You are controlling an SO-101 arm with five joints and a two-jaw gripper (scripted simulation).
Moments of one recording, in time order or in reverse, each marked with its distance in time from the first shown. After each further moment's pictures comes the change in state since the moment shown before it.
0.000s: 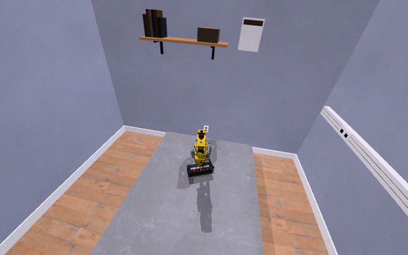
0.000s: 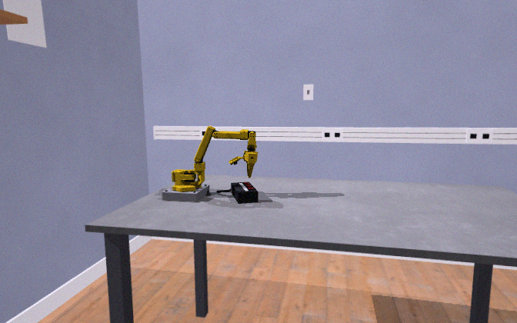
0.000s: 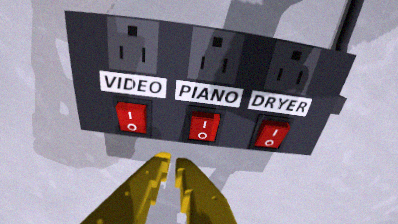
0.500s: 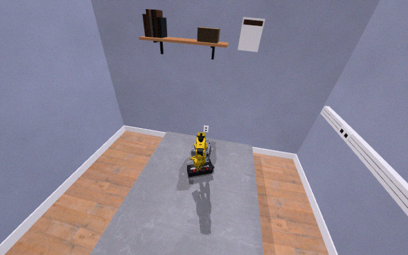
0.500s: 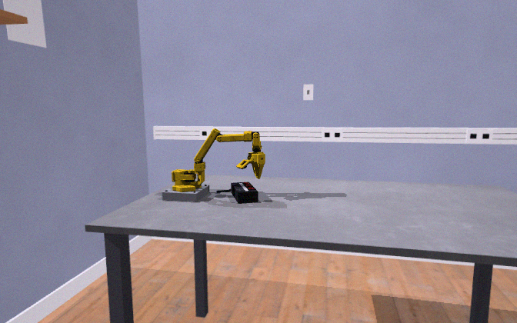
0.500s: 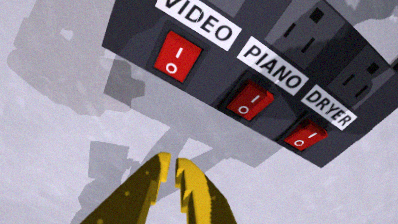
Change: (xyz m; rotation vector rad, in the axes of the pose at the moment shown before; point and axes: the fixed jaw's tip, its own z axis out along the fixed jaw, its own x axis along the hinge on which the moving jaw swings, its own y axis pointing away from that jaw) arm 0.034 0.010 0.000 -0.047 0.103 -0.400
